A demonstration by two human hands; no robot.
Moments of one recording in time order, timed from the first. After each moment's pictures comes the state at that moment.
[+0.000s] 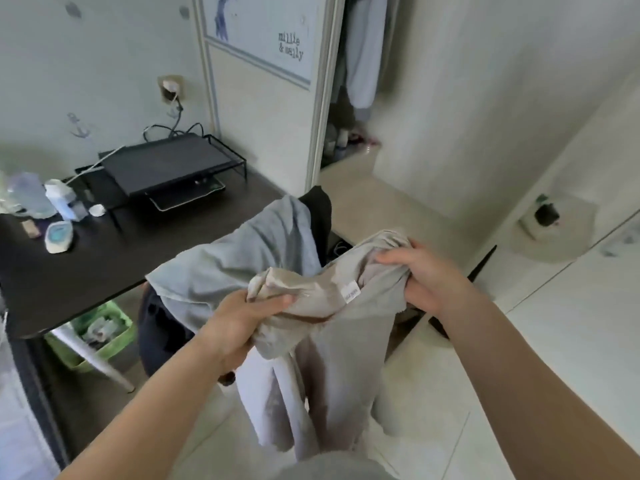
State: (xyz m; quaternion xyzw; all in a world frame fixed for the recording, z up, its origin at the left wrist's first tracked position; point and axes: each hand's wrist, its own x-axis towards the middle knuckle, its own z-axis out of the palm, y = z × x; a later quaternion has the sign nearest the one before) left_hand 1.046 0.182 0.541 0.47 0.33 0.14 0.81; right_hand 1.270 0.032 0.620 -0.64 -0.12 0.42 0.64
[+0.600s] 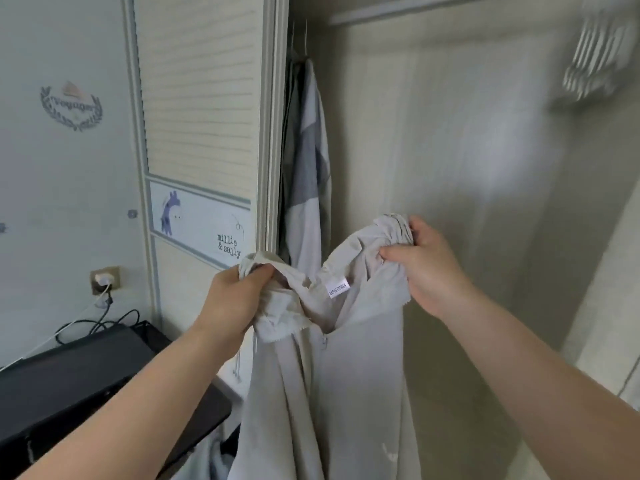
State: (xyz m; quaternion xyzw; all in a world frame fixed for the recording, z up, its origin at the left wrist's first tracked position) left_hand 1.339 0.340 0.771 0.59 0.23 0.38 0.68; right_hand 1.497 0.157 0.835 -0.65 -0.33 0.05 0.68
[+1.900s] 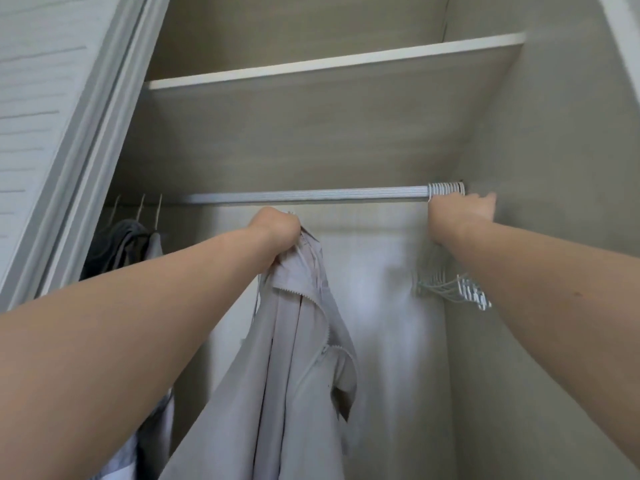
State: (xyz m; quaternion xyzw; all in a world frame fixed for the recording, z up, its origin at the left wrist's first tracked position) left_hand 1.689 0.358 1.148 0.72 0.00 0.43 0.54; right_hand 1.750 0.118 1.189 -0.87 0.09 -0.49 -0.05
